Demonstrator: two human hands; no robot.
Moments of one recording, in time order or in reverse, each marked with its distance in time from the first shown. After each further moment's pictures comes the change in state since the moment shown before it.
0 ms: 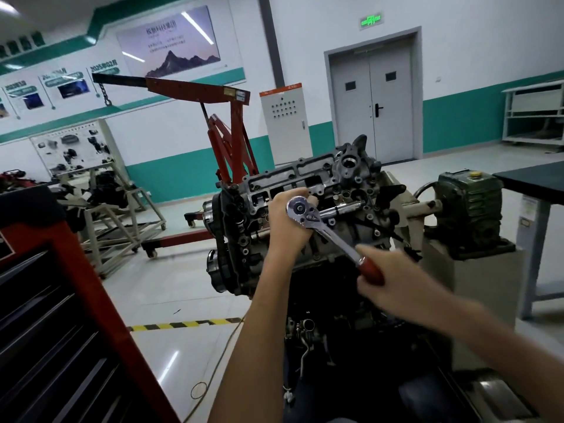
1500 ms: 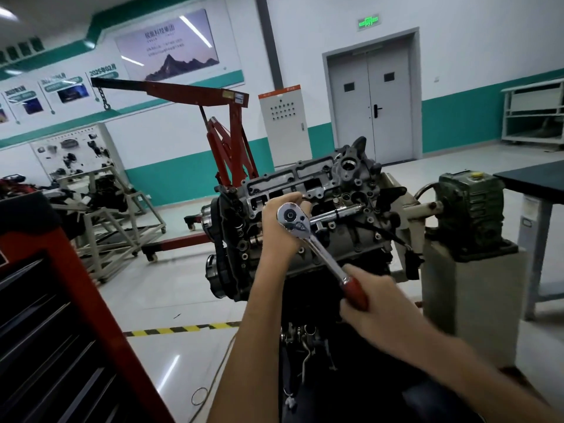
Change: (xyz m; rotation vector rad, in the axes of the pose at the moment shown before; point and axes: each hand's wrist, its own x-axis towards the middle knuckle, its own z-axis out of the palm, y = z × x) left_hand 0.003 -0.001 -0.007 0.014 -0.002 -0.043; right_hand -0.010 -0.014 0.030 0.085 0.145 0.031
